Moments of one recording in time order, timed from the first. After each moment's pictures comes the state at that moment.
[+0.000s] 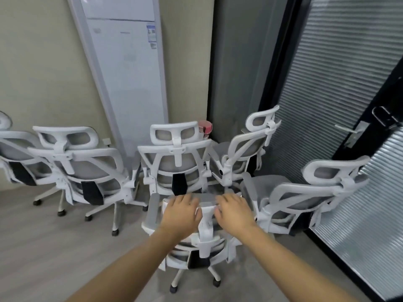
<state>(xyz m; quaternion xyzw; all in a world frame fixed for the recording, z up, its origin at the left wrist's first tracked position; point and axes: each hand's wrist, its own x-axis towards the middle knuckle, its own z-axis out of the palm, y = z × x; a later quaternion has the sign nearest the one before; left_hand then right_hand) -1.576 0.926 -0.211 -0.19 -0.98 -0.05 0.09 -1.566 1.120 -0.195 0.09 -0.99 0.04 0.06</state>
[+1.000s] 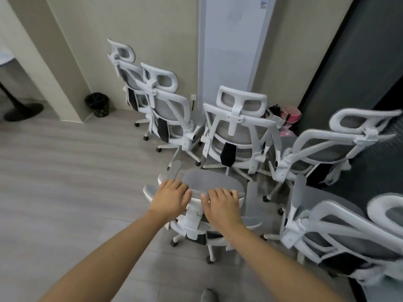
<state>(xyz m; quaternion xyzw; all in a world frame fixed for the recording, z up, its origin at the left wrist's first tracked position) -1.445 0.981 -0.263 0.10 -0.98 -0.10 0.13 -1.525 1.162 -0.268 0.35 -0.92 0.09 0.14</state>
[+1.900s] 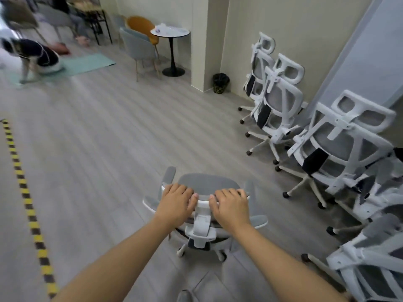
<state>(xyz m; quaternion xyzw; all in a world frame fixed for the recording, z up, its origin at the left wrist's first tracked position) -1.027 1.196 -0.276 0.43 -0.89 -0.03 0.17 -1.213 1.273 -0.271 0.64 -0.74 0.16 0.10</state>
